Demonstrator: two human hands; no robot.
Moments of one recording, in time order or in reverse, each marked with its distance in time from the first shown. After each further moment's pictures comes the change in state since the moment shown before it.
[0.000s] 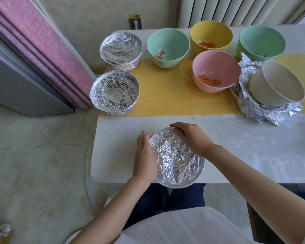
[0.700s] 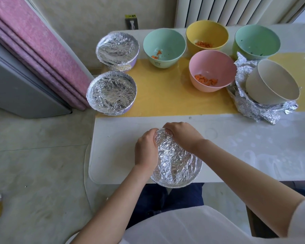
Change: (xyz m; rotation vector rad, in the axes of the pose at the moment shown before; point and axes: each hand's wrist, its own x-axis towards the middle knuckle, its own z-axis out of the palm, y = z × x) left_hand 0.027 0.012 0.008 0.060 0.109 0.080; right_hand 0.018 -0.007 0.008 -0.325 -0.119 -0.095
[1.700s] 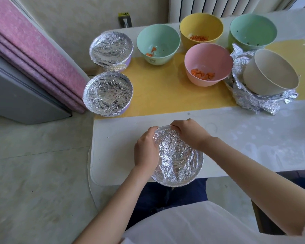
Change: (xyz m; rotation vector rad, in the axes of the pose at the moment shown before) left_hand -0.006 0.004 -0.008 0.073 -0.075 -0.021; right_hand -0.015 0.014 -0.002 0.151 0.050 0.111
